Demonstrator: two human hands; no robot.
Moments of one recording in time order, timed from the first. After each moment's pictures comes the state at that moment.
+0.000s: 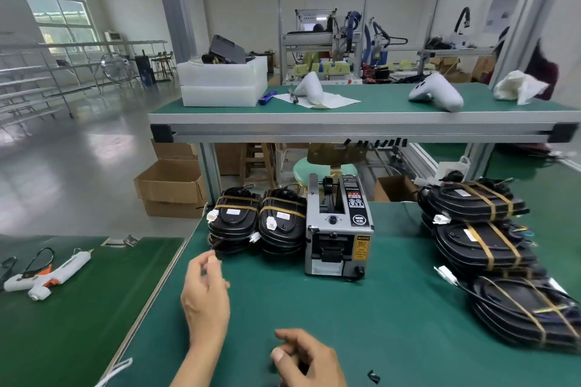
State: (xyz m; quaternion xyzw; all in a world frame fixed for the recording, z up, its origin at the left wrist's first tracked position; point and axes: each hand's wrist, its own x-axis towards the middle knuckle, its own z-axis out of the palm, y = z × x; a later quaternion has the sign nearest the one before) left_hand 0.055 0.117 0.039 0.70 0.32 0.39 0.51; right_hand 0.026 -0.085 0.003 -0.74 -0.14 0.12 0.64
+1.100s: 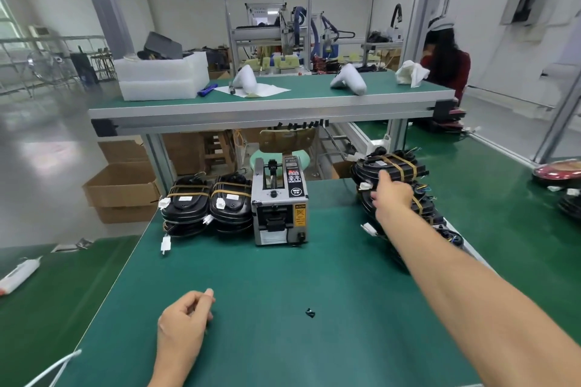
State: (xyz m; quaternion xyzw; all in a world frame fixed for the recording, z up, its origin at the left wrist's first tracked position) left_hand -0.021 0.068 0.001 0.79 0.23 0.22 0.52; right_hand 0.243 -0.273 0.132 -0.62 0.28 -0.12 0.72
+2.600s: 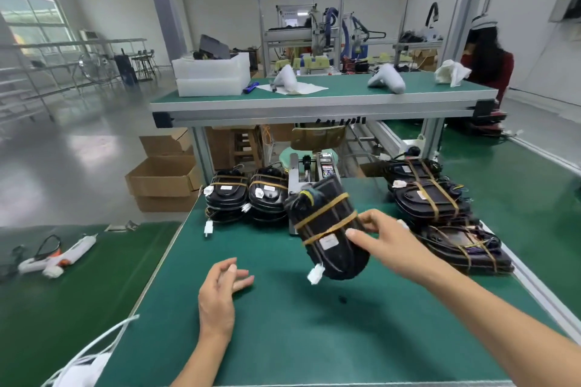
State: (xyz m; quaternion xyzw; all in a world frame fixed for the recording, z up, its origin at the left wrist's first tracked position) left_hand -0.027 0.077 -0.003 0.64 0.19 0.28 0.69; right_hand 0.075 -0.238 0.139 -0.87 -0.20 0.04 0.45
